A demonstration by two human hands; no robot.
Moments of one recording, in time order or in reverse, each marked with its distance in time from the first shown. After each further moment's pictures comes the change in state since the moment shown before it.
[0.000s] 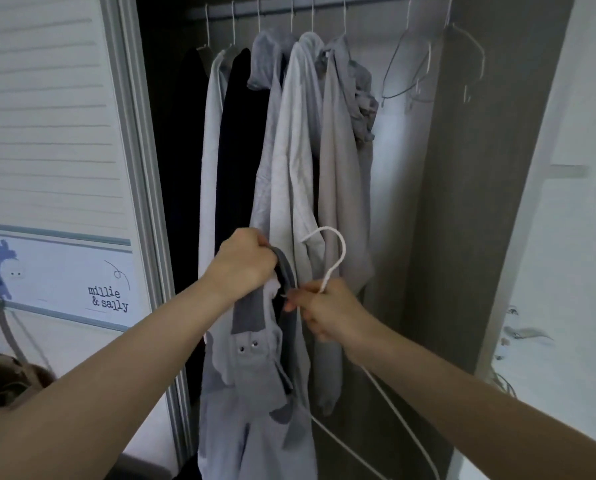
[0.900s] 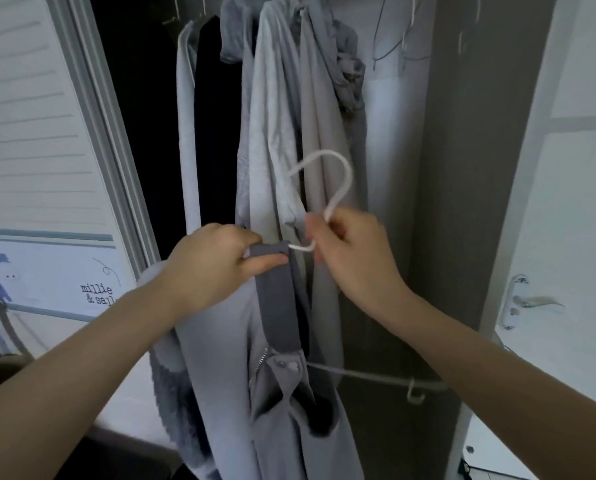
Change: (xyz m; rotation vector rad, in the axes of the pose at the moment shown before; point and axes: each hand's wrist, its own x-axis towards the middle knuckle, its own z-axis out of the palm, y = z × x) left_hand -0.012 -0.009 -0.007 0.473 0.024 0.637; right_hand -0.001 -0.015 -0.045 -0.272 0.367 -0.614
